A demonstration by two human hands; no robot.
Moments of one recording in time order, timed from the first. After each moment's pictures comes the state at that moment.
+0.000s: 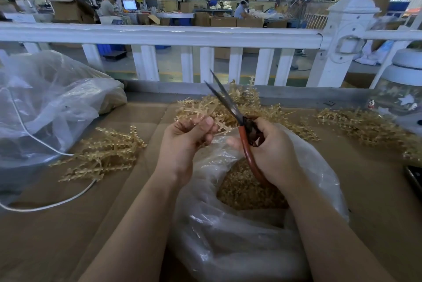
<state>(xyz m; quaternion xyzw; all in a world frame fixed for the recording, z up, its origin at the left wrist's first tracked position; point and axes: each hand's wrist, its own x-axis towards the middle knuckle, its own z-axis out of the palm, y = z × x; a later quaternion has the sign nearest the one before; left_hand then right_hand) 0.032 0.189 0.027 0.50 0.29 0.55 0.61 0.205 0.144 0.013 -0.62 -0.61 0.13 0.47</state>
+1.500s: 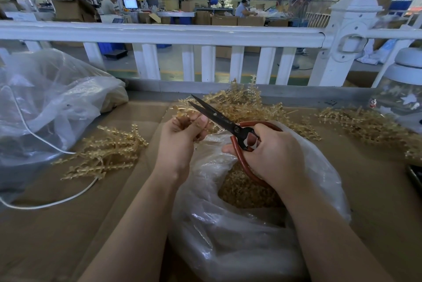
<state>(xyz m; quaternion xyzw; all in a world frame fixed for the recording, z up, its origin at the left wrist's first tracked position) 0.030 0.190 0.028 0.50 0.31 0.59 0.55 0.201 0.144 0.011 -0.68 -0.64 -0.10 0.34</state>
